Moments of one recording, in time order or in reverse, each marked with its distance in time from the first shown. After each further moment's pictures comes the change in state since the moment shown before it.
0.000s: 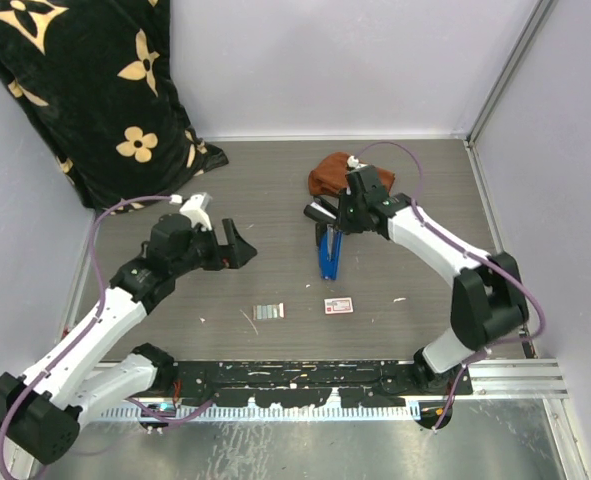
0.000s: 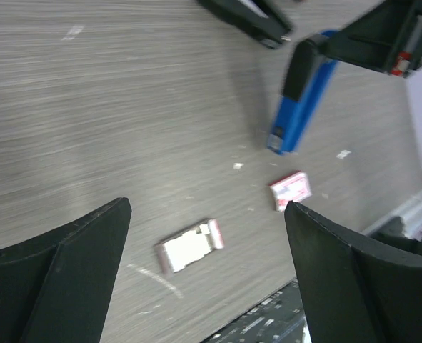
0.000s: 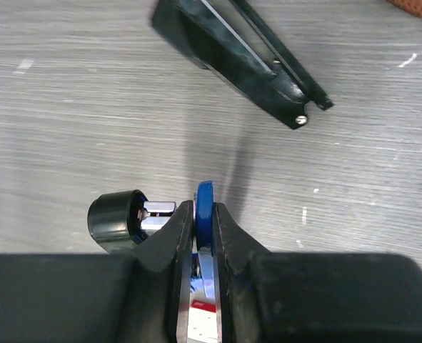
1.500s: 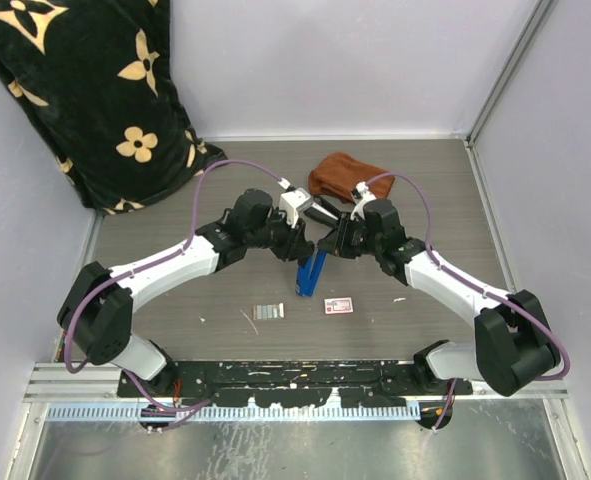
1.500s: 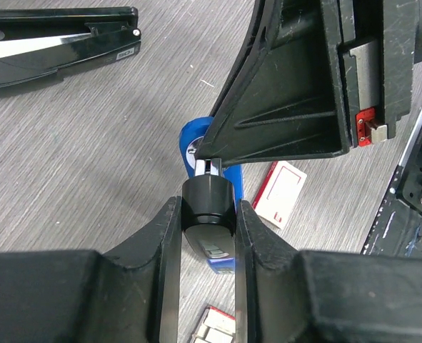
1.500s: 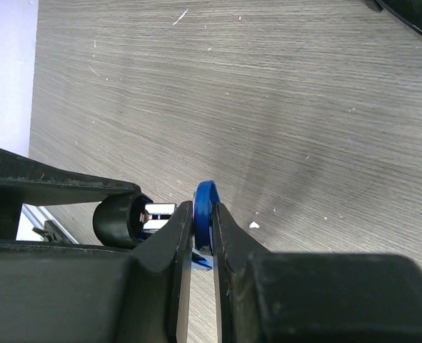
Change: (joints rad) left arm -0.289 0.613 0.268 0.340 0.246 0.424; right arm 0.005 -0.323 -0.461 0.505 -0.360 0.191
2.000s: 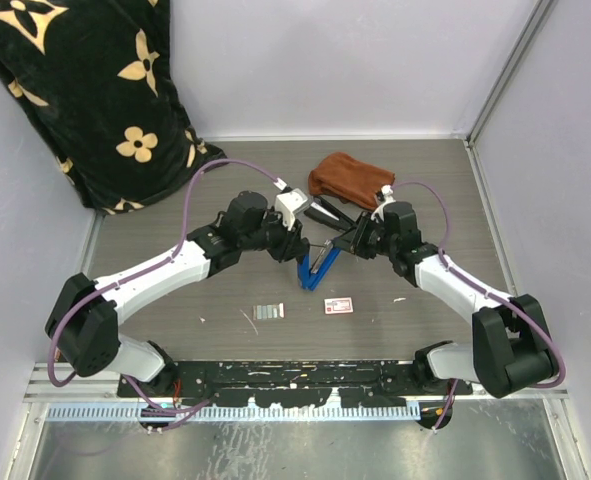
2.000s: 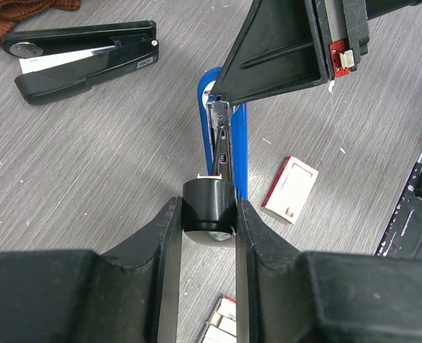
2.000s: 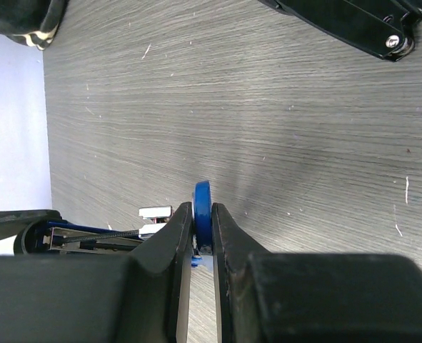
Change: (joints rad) left arm -0.023 -0.082 -0.014 -0.043 -0.076 0.066; right arm -0.147 -0.013 -0.079 0.039 -0.034 0.100
